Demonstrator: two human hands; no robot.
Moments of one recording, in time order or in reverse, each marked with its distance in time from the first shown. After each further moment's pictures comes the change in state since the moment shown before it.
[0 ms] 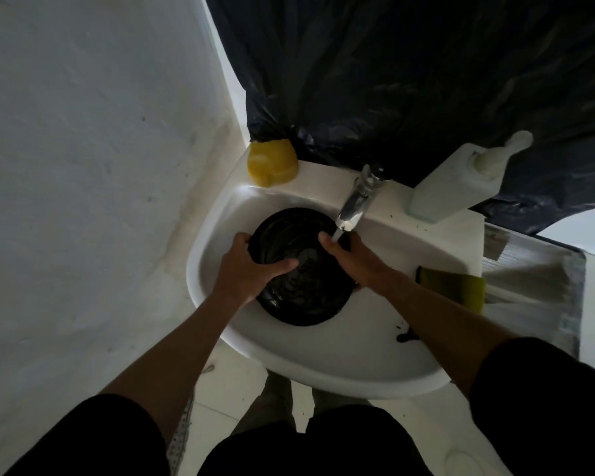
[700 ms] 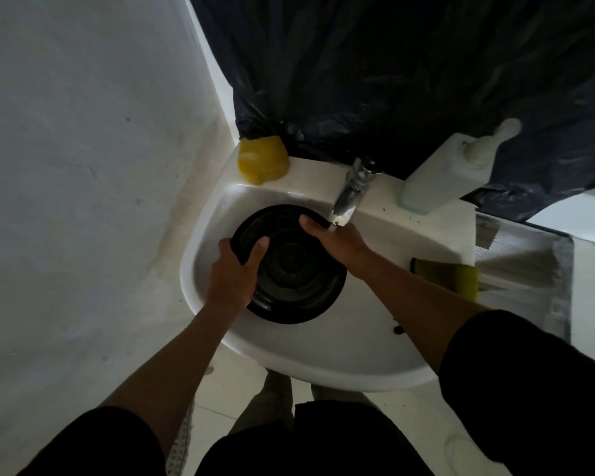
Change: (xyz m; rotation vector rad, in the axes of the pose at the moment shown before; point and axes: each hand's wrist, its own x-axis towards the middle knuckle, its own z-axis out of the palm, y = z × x) left_hand -0.004 -0.010 0.004 0.046 0.100 -0.011; right_hand 0.013 -0.020 0.012 0.182 0.167 -0.028
